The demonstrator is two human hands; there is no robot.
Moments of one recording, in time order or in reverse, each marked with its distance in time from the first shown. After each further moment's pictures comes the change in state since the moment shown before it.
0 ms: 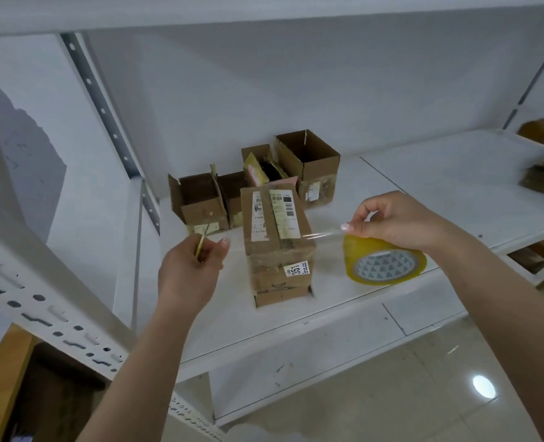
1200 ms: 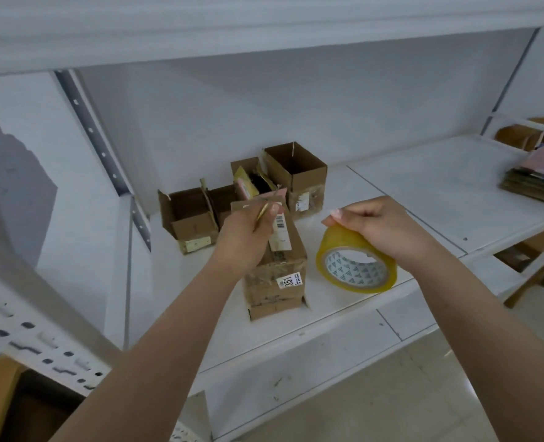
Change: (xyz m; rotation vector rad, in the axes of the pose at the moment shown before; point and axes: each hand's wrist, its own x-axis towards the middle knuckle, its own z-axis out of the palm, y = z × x) left_hand 0.031 0.079 0.039 -0.095 -0.331 0.340; right_hand -0.013 -0.021 0.014 0.254 0.132 -0.035
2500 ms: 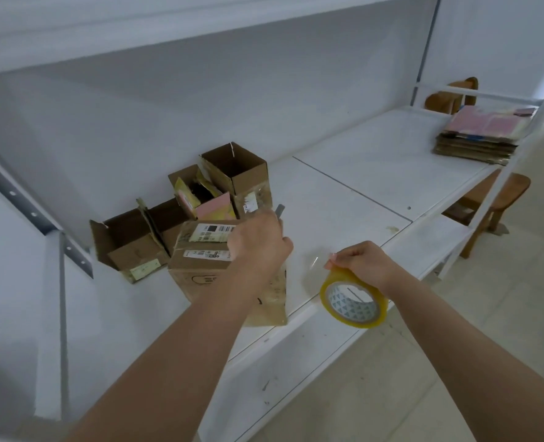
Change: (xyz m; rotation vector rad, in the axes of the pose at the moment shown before) left_hand 0.033 0.038 0.106 0.782 -0.145 0.022; right_hand -0.020 0.134 -0.026 0.022 0.113 0.352
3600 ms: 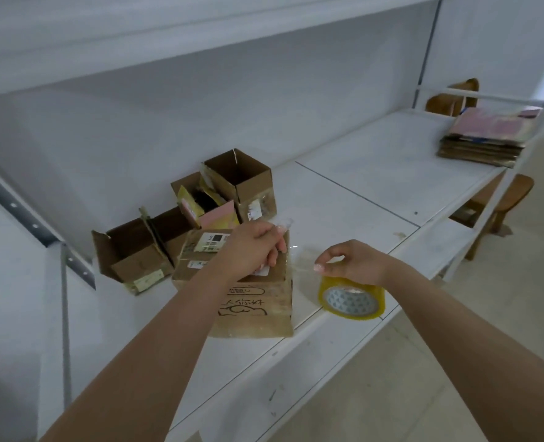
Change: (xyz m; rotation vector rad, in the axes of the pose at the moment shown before) left_hand 0.014 -0.043 -0.009 -0.860 -0.341 0.128; right_hand 0.022 -0.025 0.003 -0.286 -0.202 -0.099
